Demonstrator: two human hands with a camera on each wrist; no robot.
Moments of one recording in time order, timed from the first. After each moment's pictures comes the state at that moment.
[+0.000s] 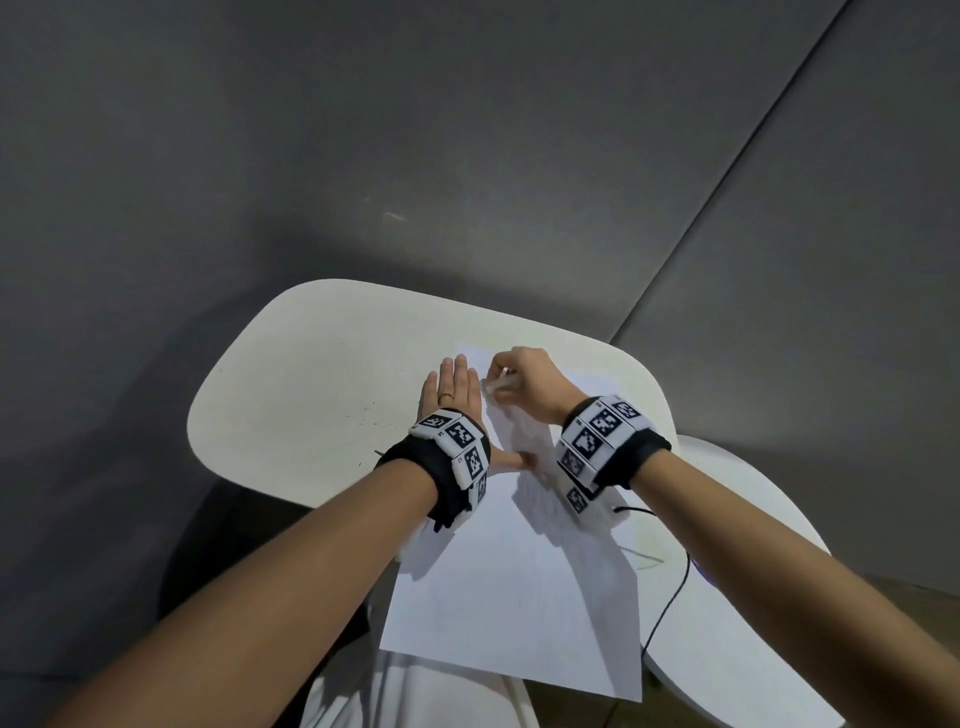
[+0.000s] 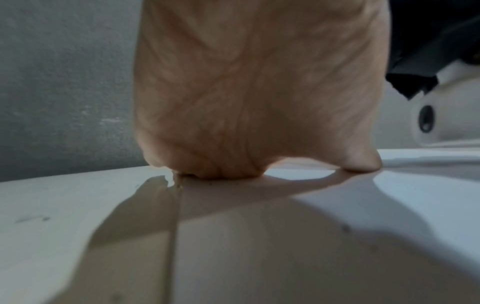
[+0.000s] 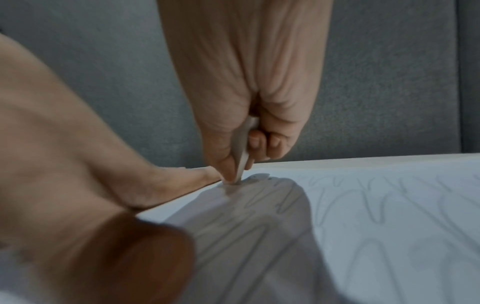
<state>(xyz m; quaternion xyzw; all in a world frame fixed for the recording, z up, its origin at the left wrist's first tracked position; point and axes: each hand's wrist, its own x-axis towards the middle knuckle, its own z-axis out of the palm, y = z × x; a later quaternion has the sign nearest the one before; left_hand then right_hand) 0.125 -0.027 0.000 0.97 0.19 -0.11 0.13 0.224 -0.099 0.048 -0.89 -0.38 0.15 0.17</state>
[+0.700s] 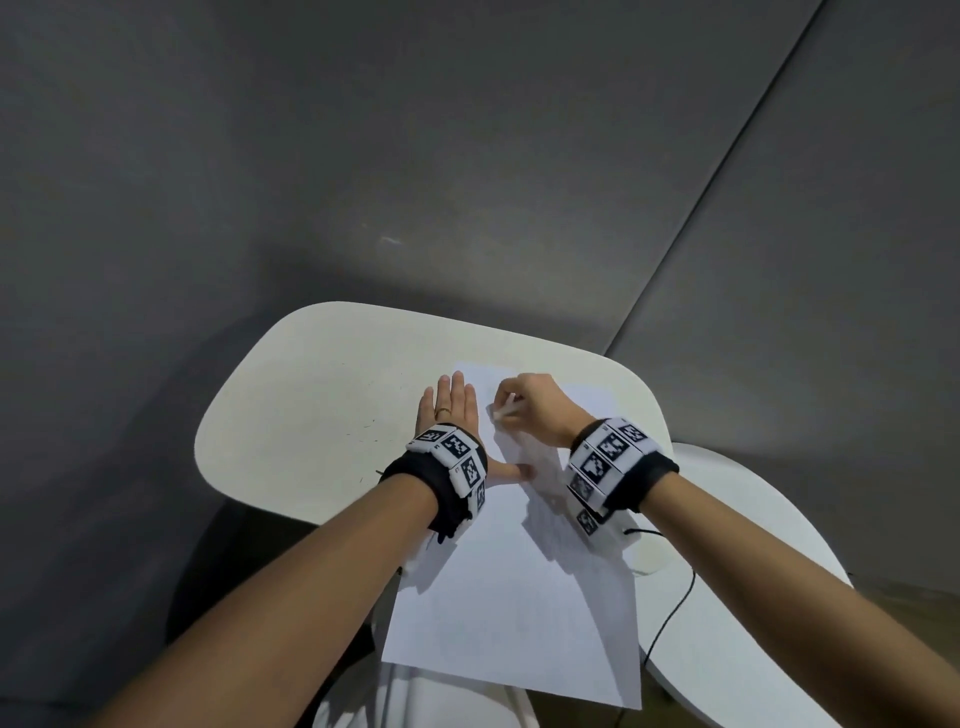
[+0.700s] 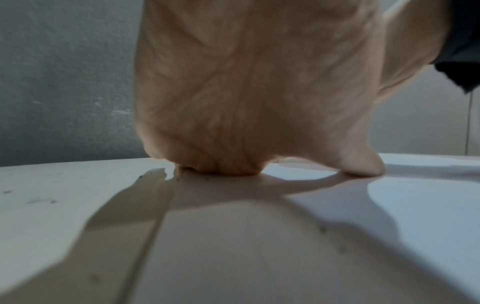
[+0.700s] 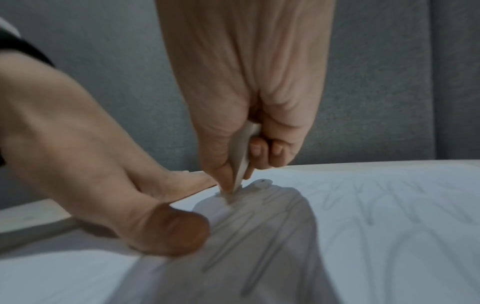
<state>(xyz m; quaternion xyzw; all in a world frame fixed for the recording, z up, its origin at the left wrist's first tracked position) 0.125 -0.027 0.000 0.97 0.19 -0.13 0.11 0.222 -0.118 0.045 -0.88 -0.40 0.17 0.19</state>
